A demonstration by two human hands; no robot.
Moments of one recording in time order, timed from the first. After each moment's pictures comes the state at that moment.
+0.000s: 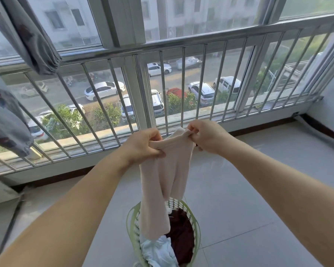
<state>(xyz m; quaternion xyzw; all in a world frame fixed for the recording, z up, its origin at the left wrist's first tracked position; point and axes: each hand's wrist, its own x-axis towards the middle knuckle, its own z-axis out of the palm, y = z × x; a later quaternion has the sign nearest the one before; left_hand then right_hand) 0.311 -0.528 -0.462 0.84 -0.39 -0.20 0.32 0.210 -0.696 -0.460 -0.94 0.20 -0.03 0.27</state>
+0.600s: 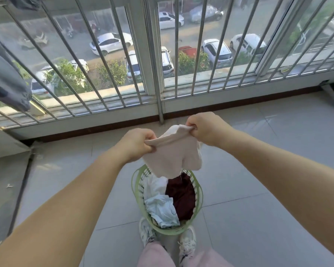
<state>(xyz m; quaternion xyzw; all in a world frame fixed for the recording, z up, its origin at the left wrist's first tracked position) 0.323 -0.492 -0.557 0.88 -0.29 -0.28 0.23 0.236 -0.682 -0.553 -0.97 0.13 0.06 0.21</state>
